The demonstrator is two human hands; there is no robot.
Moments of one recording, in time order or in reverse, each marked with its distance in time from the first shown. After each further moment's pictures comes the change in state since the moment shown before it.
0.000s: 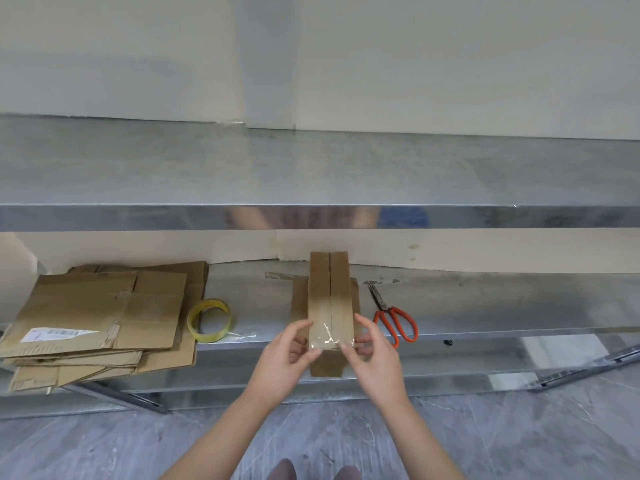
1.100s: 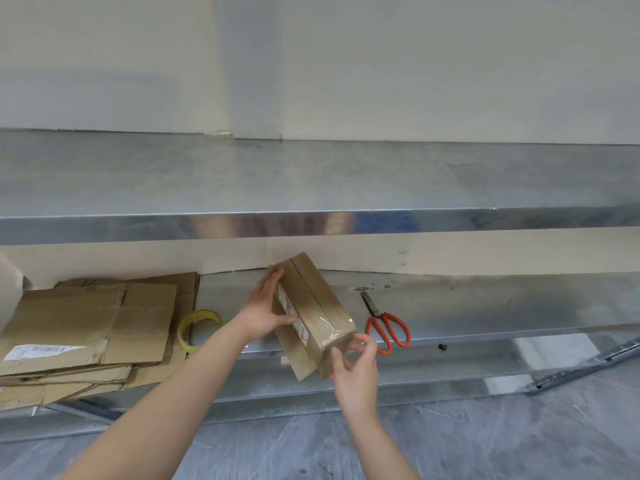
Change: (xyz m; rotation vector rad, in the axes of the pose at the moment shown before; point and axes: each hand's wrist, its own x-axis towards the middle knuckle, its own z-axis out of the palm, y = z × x) left_hand 0.101 0.006 -0.050 0.308 -0.104 0.012; right_hand -0.010 -0.002 0.038 0.227 0.253 0.182
